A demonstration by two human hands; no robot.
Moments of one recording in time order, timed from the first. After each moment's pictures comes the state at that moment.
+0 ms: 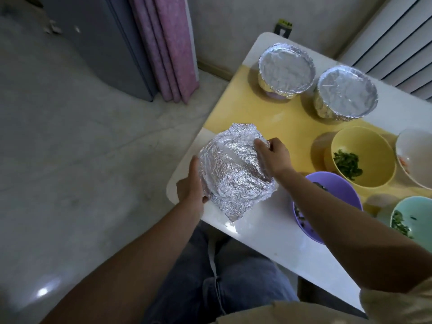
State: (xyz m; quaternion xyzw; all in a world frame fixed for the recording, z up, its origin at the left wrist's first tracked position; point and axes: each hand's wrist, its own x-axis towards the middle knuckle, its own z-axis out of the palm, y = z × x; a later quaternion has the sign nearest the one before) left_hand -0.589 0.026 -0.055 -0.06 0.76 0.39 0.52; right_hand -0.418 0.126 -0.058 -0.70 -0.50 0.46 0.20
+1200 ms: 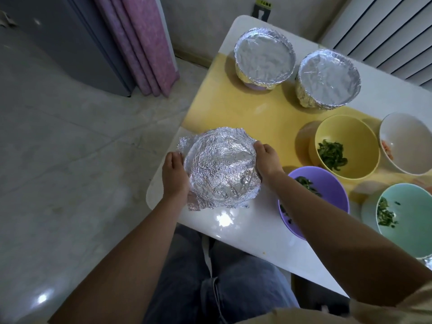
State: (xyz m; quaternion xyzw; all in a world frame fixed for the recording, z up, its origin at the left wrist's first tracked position) left_hand -0.588 0.065 -0.092 0.22 0.77 0.42 0.43; right_hand -0.395 0.128 -0.090 -0.73 -0.37 0.51 0.25
